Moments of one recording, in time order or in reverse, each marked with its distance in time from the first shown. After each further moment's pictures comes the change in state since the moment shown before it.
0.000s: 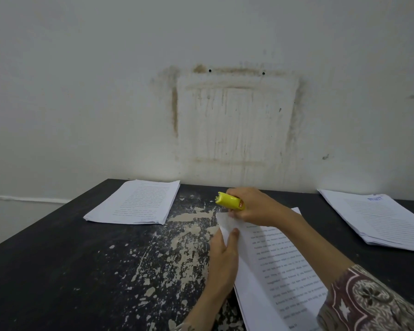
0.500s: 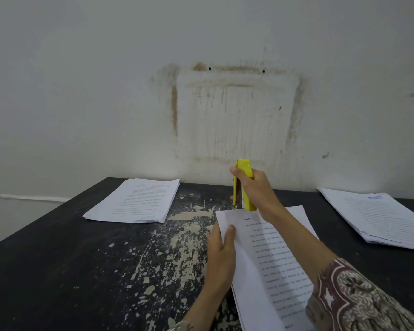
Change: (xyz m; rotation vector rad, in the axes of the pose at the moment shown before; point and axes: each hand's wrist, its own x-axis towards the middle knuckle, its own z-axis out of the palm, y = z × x) left_hand 0.001 0.001 -0.001 -0.027 0.026 0.058; right_hand 0.016 -0.005 0.001 0.808 0.498 0.321
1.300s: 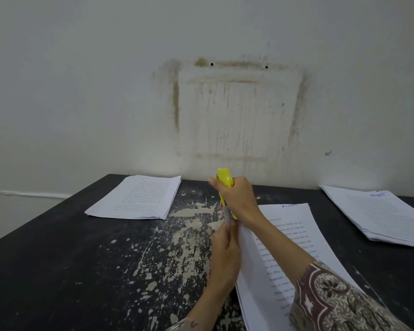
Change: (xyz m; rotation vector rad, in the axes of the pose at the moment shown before) left_hand 0.000 -0.003 0.002 0.087 -0.014 0.151; right_hand -0.007 0.014 0.042 -0.183 0.045 -0.092
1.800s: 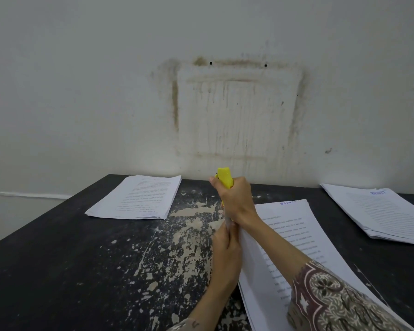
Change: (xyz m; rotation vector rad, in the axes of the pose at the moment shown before) left_hand 0.000 -0.003 0.000 -0.030 -0.011 -0.009; right_hand -0.003 0.005 0.008 0.112 0.076 -0.083
